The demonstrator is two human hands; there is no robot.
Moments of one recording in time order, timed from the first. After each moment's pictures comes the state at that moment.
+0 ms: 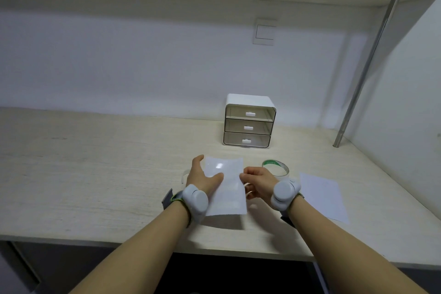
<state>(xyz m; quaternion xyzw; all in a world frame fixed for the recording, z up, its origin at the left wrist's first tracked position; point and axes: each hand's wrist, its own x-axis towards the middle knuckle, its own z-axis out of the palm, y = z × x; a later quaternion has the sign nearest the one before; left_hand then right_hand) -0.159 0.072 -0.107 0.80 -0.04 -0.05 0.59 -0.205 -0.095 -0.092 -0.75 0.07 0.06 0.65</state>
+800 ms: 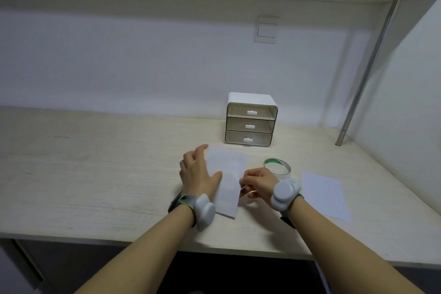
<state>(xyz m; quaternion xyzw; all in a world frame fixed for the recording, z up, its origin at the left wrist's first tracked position) -0.165 0.071 -0.106 0.90 -0.06 0.16 0.39 -0.203 -0.094 -0.098 -0.77 0.08 0.05 0.63</state>
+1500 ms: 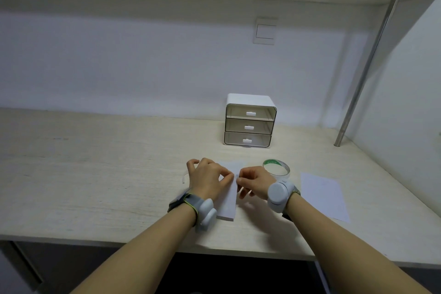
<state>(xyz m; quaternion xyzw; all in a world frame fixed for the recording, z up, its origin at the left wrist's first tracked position) -0.173 0.063 -0.094 0.94 -0.20 0.16 0.22 -0.199 -0.094 -0.093 -0.88 0.00 0.04 0.48</state>
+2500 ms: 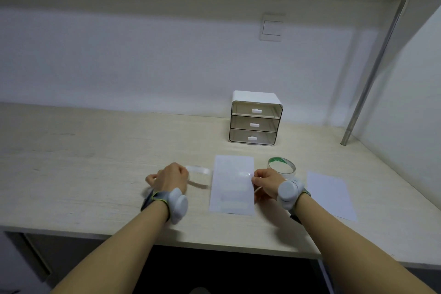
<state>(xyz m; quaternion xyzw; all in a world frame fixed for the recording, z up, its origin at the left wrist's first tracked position) -0.143 0.137 -0.115 0.96 0.04 0.08 0.27 -0.197 -0.103 -0.107 -0.81 0.13 0.05 0.57</state>
